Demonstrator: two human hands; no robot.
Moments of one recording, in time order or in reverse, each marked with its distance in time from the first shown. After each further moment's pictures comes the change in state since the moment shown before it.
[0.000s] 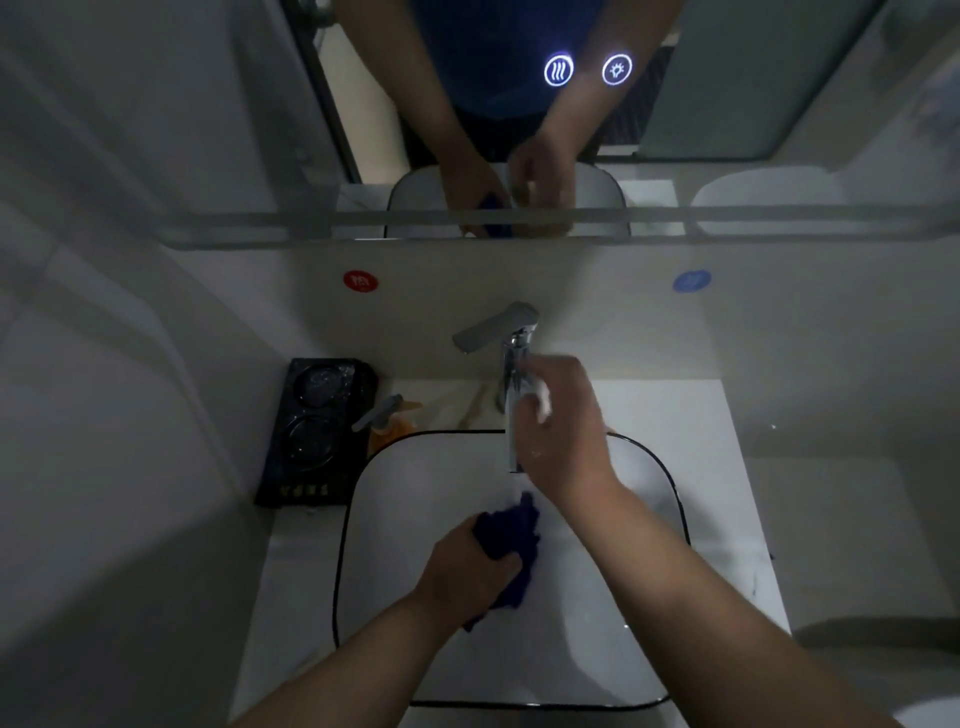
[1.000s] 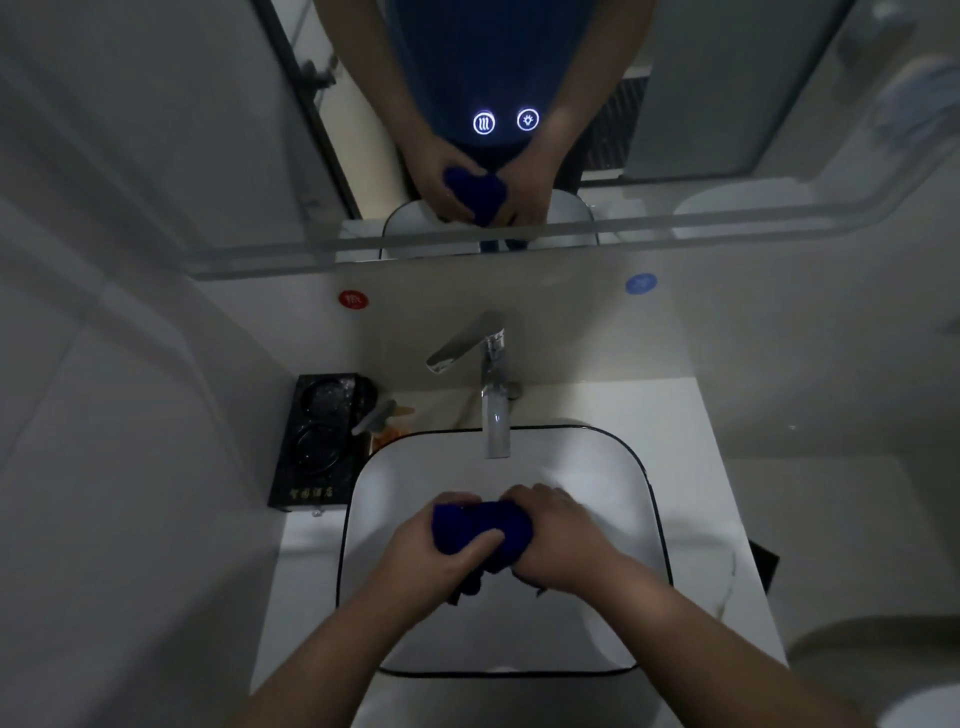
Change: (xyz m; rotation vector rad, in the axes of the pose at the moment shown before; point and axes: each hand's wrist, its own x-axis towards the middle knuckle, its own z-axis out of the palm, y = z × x) left_hand -0.093 0.035 -0.029 -0.273 0.148 0.178; right_hand -0.100 0.052 -0.036 -0.361 -0.785 0.163
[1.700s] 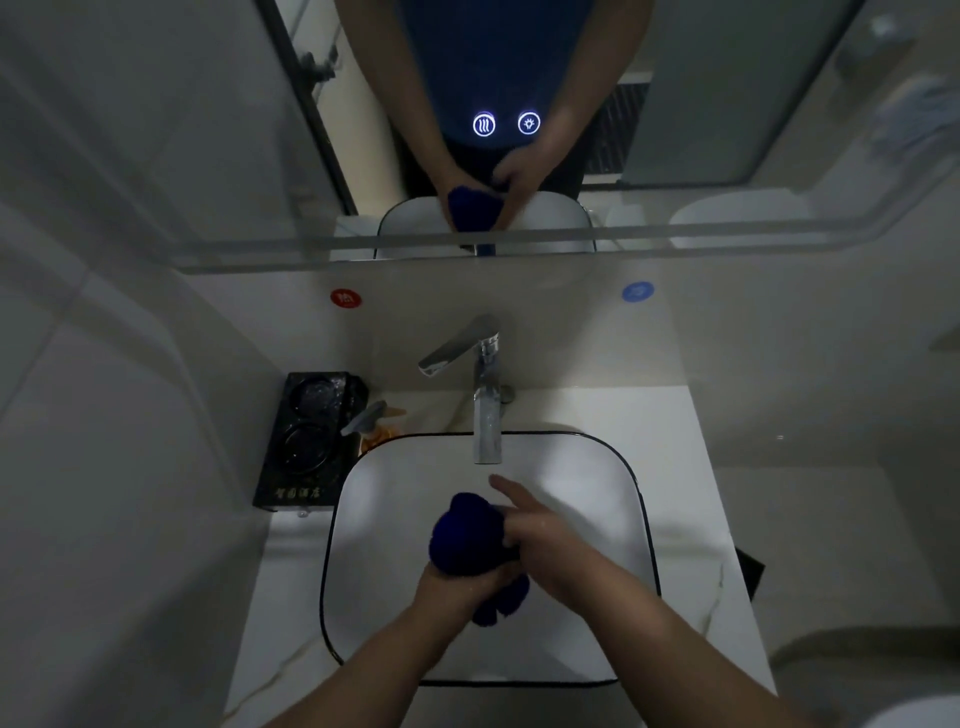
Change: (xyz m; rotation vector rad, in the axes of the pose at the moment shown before) left_hand 0.036 -0.062 0.061 -0.226 0.026 -0.343; right_hand 0.003 -0.013 0.000 1.179 -0.150 0.289
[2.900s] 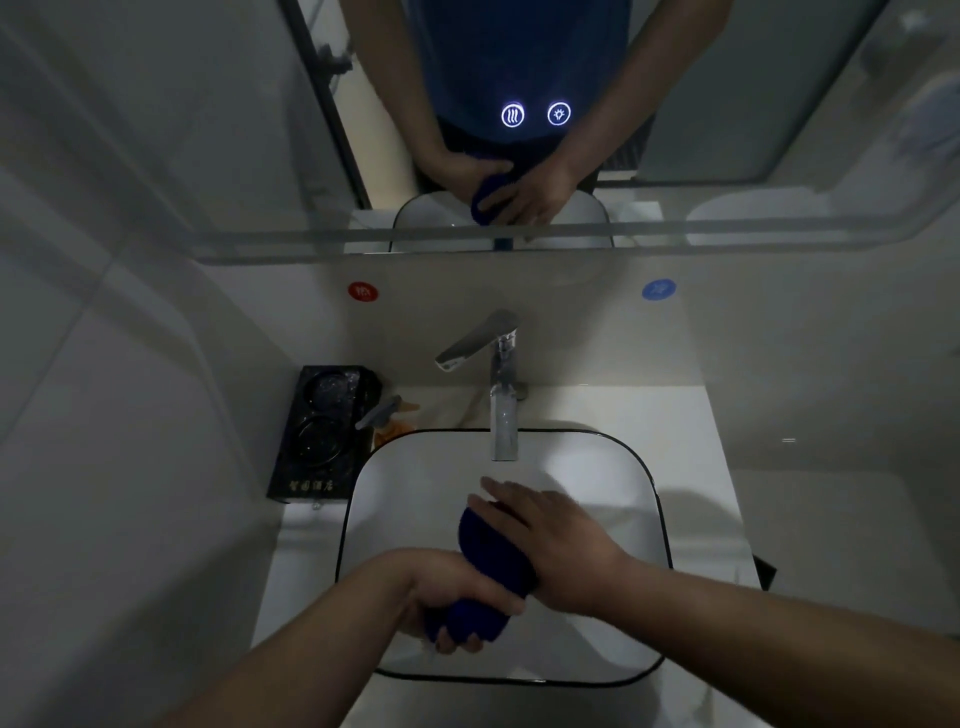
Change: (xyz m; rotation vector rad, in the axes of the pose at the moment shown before) left_hand -0.021 0.062 -0.042 0.380 -0.682 -0.446; right_hand 0.016 0.023 -0.039 -1.667 -0.069 -0.900
